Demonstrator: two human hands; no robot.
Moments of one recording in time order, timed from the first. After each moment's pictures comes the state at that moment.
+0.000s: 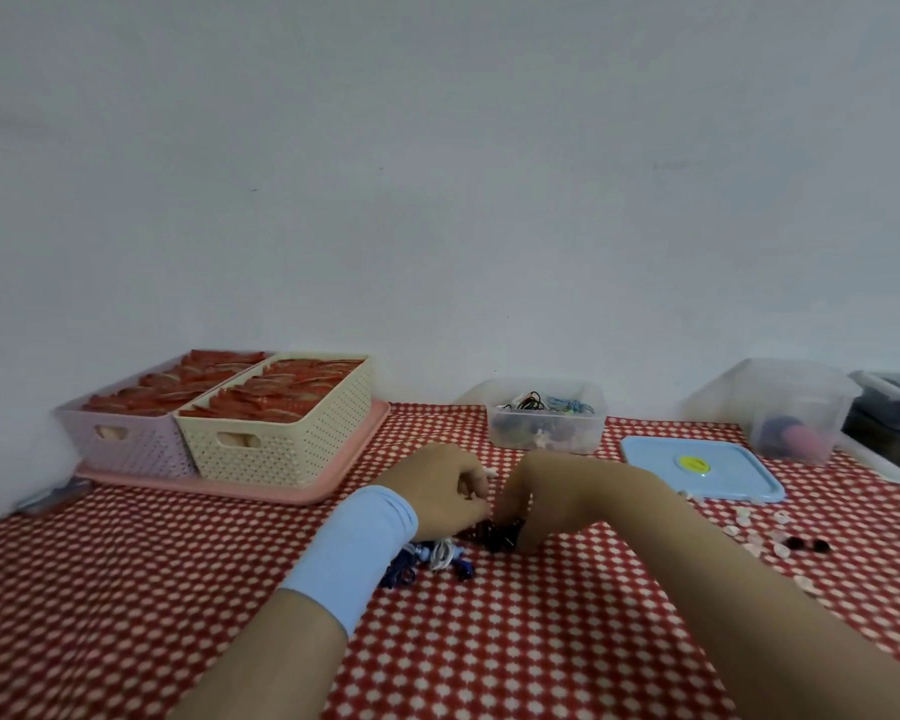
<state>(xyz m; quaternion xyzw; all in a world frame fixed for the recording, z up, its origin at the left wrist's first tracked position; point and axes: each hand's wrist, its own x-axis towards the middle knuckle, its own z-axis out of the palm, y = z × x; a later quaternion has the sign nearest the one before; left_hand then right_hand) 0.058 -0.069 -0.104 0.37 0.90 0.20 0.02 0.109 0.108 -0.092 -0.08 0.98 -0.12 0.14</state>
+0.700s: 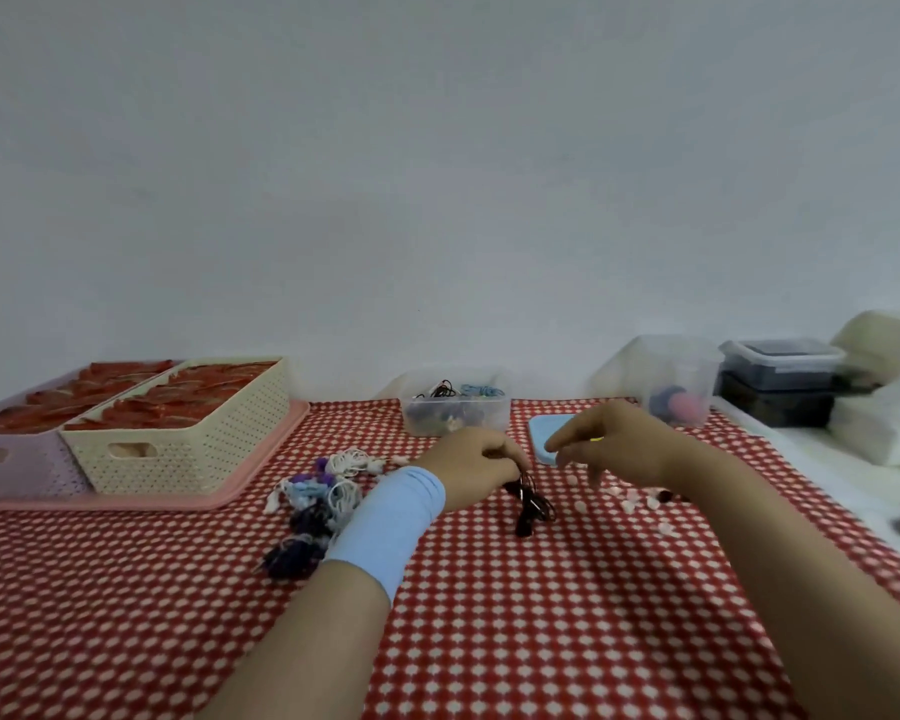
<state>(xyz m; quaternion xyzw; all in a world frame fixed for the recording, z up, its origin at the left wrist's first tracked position) 0.109 0.046 -0.103 0.41 0.85 0.32 0.11 0.204 0.239 -0.091 0.08 0.93 -0.35 -0.08</state>
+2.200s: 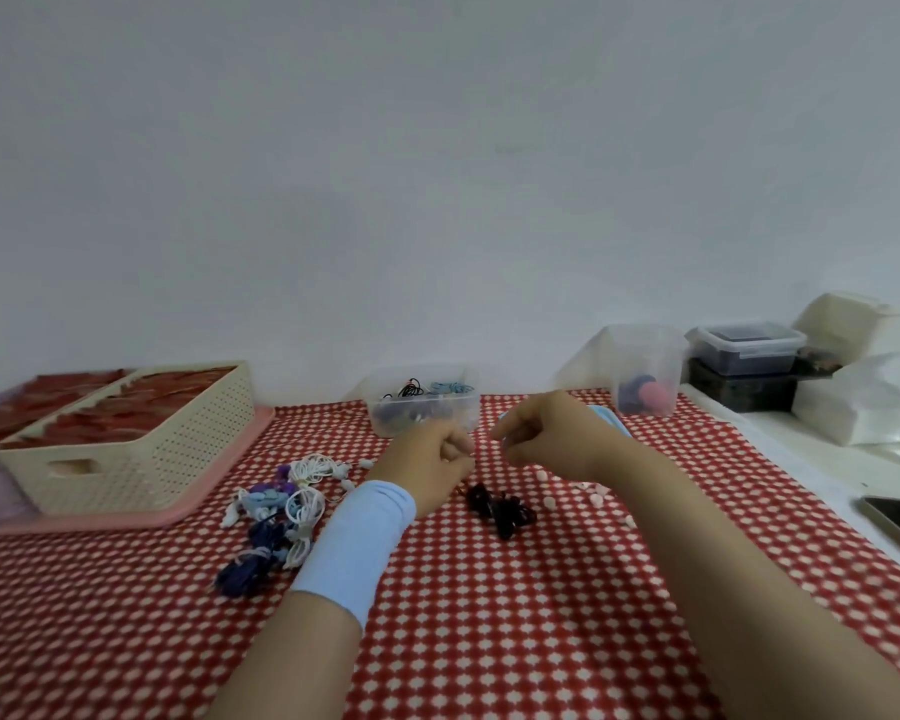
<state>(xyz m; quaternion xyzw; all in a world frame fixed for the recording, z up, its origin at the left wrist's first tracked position) 0.099 0.055 -0.122 0.34 0.88 0.34 0.03 0.190 0.228 -0.101 0.07 0.92 -0.35 -0.13</state>
